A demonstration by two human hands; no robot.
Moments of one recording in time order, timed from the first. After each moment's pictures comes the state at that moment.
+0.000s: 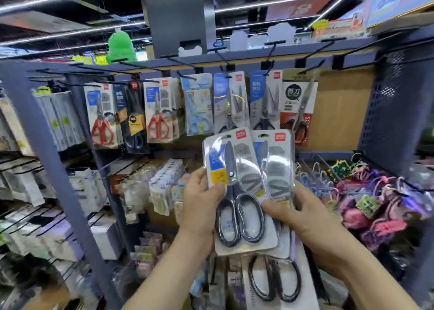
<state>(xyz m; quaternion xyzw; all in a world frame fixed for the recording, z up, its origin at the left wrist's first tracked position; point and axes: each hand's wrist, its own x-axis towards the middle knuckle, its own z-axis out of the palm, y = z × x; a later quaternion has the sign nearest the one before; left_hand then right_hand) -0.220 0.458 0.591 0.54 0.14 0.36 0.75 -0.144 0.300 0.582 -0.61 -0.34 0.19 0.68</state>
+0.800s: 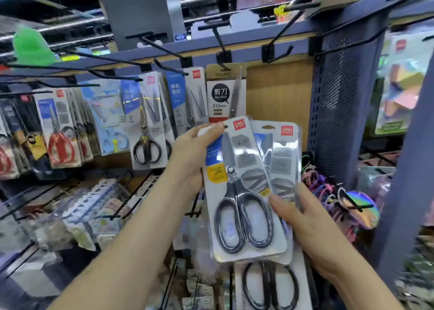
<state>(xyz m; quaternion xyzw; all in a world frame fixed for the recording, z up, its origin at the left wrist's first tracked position) -0.006 0.392 0.654 0.58 0.13 0.26 0.76 0.009 0.202 0.565 -0.57 -0.30 0.12 0.75</state>
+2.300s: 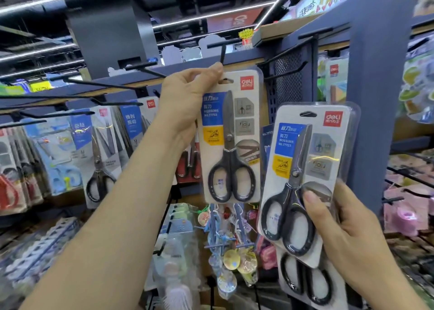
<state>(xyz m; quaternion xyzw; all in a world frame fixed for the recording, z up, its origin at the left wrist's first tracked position) 0.054 0.326 0.755 0.68 -0.07 0.32 0.65 0.037 0.117 0.585 -0.69 -0.25 -0.18 0.65</state>
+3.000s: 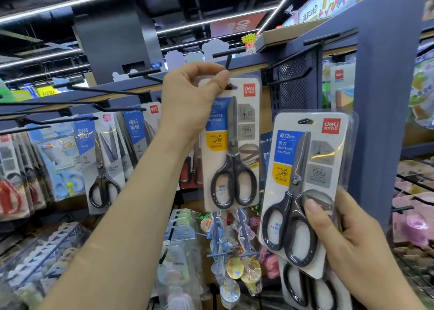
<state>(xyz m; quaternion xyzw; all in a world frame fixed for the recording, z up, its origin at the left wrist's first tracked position) 0.057 0.328 0.757 0.74 -0.10 0.42 0.51 0.038 0.121 0.587 -0.68 -0.26 -0.18 0.66</state>
